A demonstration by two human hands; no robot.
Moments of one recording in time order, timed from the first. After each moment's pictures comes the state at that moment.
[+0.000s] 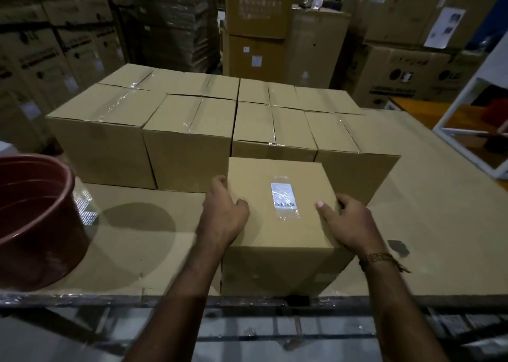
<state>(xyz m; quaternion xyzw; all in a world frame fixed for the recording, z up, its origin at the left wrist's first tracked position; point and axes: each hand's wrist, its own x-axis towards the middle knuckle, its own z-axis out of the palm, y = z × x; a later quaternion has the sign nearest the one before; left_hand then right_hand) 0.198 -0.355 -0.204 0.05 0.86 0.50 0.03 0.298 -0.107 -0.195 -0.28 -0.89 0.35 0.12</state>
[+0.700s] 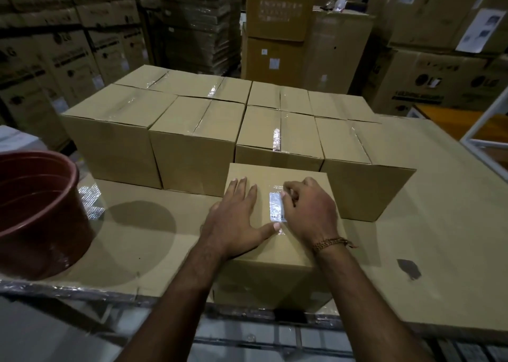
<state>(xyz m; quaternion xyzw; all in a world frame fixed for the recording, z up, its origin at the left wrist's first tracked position) 0.202 -0.332 -0.196 0.24 0.95 0.19 0.04 0.223 -0.141 -0.204 -0.12 -0.95 0.18 0.22</state>
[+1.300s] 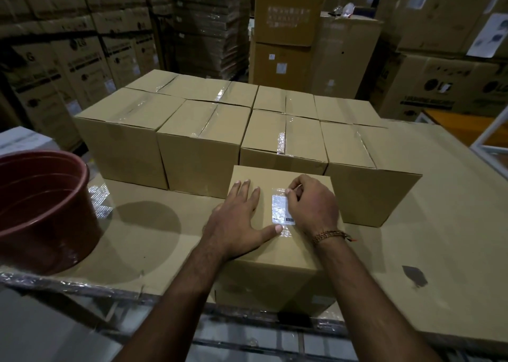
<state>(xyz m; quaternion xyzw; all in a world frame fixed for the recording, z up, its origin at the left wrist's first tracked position) 0.204 -0.333 -0.197 0.23 0.95 0.20 0.04 0.205 -0.136 -0.204 -0.15 -0.94 0.22 0.23</state>
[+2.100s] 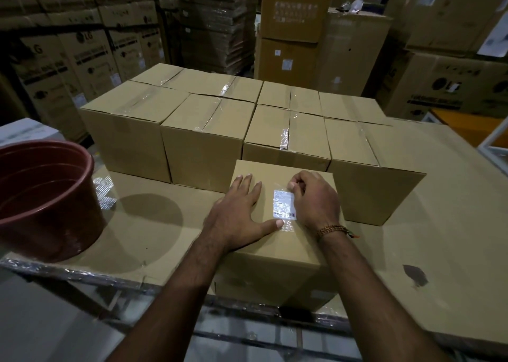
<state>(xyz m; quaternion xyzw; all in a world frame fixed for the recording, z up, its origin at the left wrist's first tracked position) 0.202 -0.332 -0.199 0.22 0.95 0.21 0.04 0.203 -0.131 -0.207 -0.12 -0.94 0.23 0.23</state>
